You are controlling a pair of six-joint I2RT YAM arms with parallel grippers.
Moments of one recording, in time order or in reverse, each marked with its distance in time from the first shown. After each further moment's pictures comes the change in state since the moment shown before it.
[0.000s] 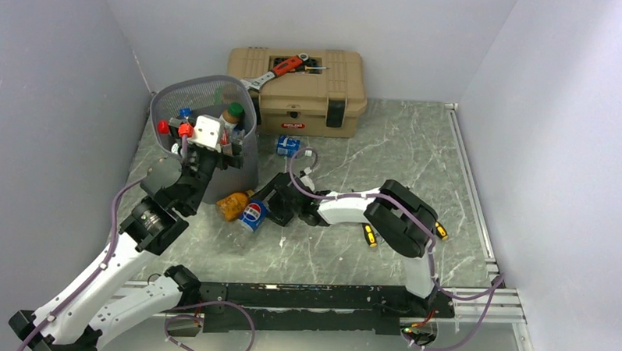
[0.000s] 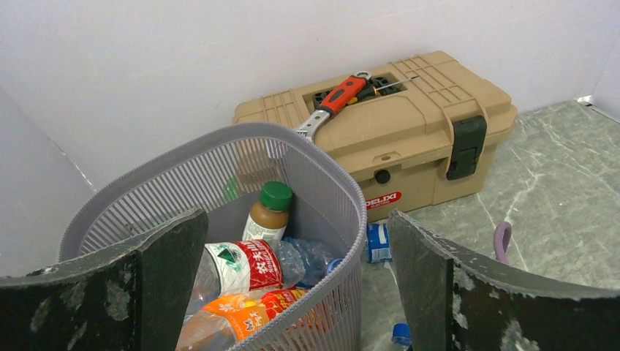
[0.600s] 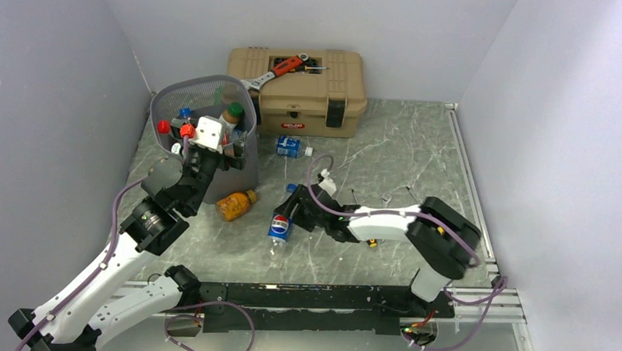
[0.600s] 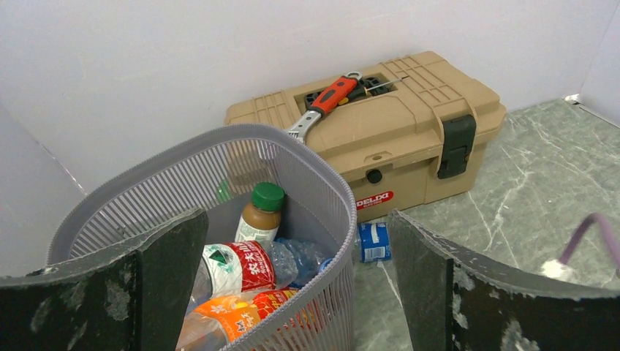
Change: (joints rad) left arm -0.013 0.003 0.000 -0.001 0.007 -0.005; right arm 0.003 -0.260 -0.293 0.064 0.067 -0.288
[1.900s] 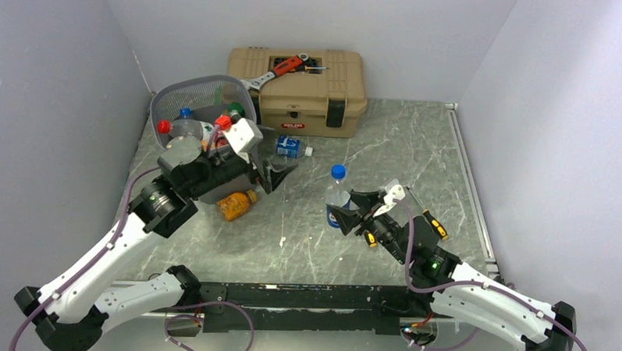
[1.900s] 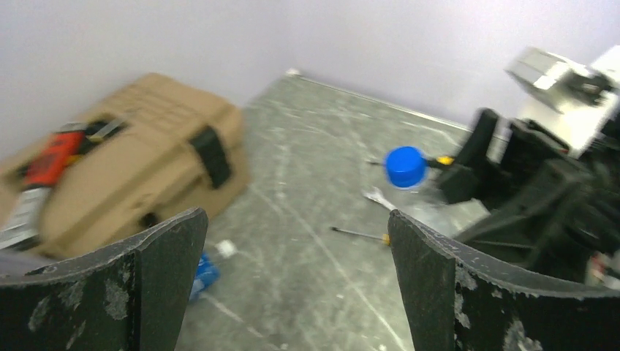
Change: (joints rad) left arm -0.034 0.135 0.174 -0.132 0.623 -0.132; right arm 0.008 -1.173 -0.433 0.016 0.097 -1.133
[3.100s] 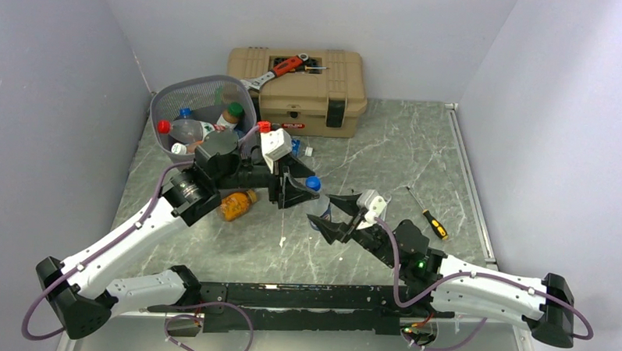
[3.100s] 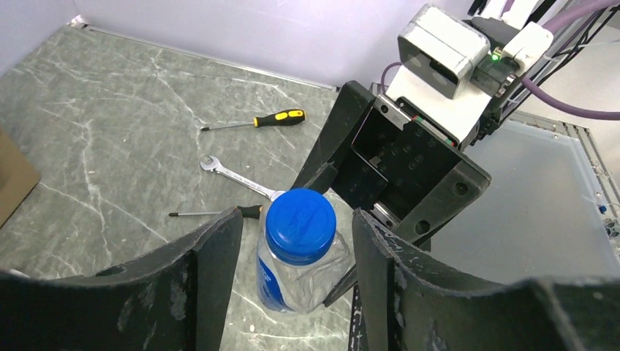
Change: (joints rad) left arm -0.060 0.169 0.010 -0.007 0.443 -0.188; right arm 0.186 0.143 0.012 0.238 -0.030 -0.209
